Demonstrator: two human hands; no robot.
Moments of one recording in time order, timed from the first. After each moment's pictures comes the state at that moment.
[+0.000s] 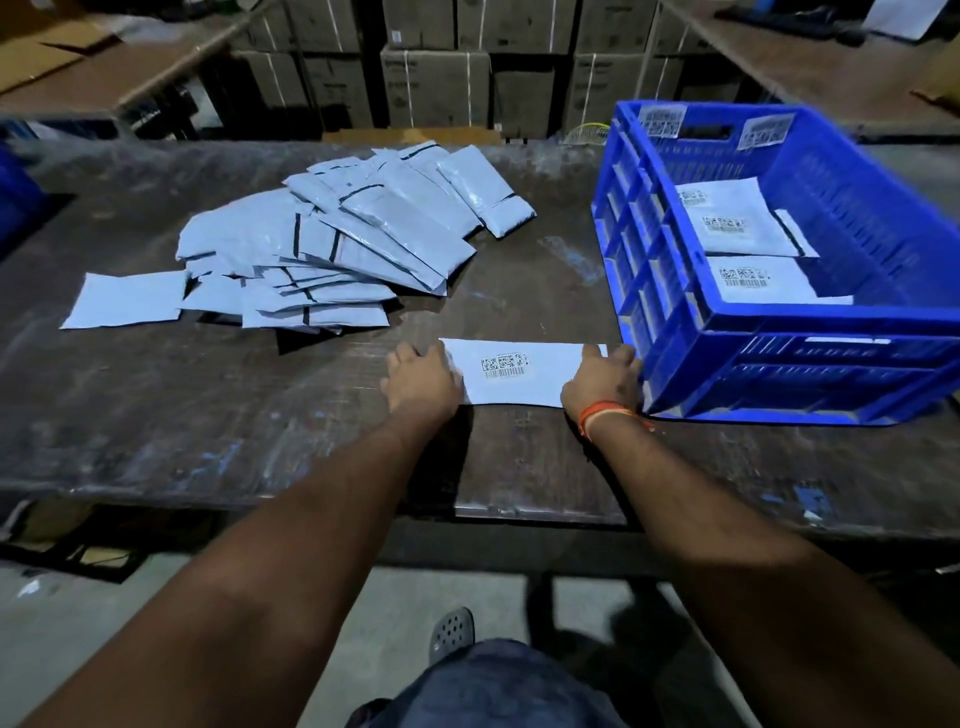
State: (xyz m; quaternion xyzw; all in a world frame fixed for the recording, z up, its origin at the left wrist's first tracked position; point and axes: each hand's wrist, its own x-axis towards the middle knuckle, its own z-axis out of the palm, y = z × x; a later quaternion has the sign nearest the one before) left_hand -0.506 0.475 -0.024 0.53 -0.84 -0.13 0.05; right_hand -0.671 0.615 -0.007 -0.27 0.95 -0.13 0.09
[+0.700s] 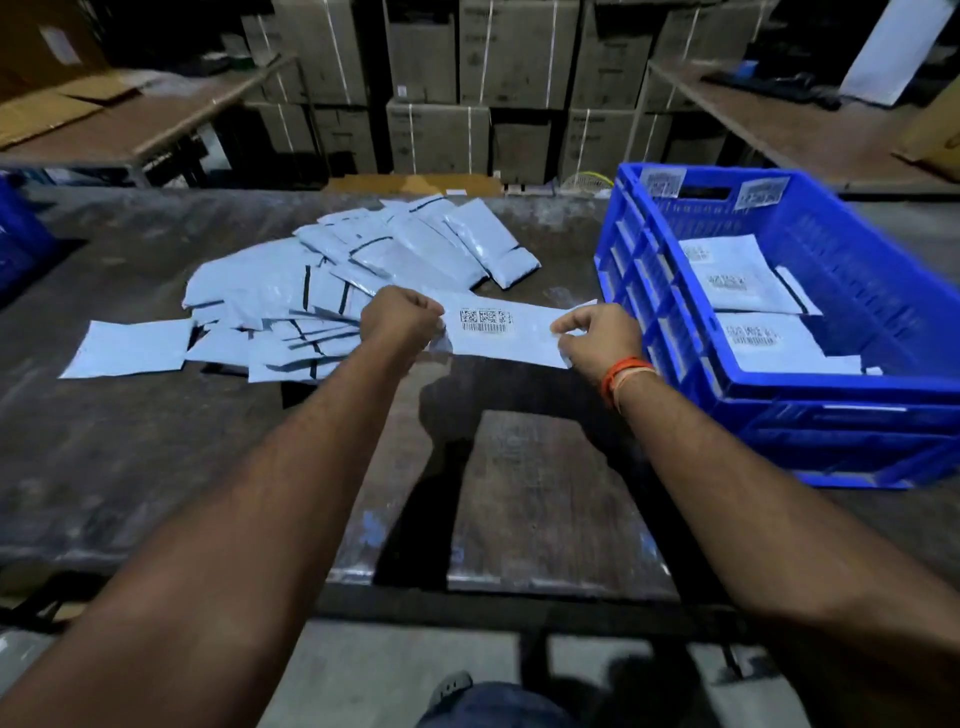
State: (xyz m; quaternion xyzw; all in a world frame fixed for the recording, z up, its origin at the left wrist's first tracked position) left_hand -0.529 0.384 0.089 0.52 -0.69 -0.42 0.26; right_hand -0.697 0.558 0.089 -0.35 0.84 -0.40 0.08
